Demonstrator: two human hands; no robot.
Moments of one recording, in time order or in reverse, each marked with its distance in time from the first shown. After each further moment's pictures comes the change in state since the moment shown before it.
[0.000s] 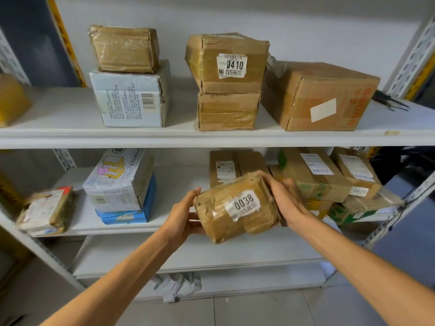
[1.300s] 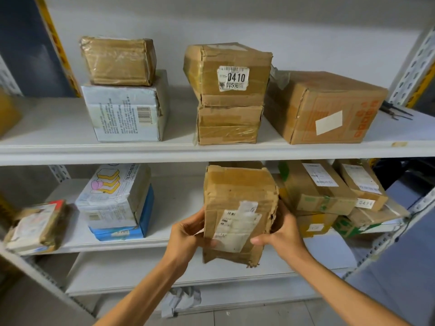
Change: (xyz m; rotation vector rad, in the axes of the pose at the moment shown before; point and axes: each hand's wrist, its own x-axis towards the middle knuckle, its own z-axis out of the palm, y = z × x) left_hand 0.027 -0.028 -0.006 0.014 -0.118 0.304; right_hand 0.010 0.061 0.011 0.081 -0.088 -0.106
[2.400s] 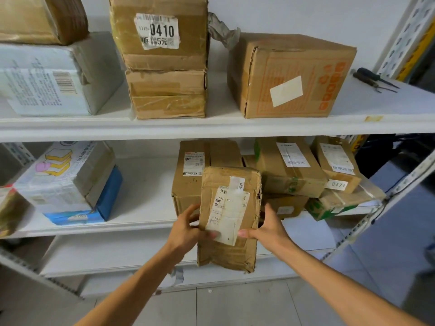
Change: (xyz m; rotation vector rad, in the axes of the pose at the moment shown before) left_hand 0.044 -0.072 0.093 0.202 0.000 -0.195; right_hand 0.018 0.062 -0.082 -0.146 -0.176 0.256
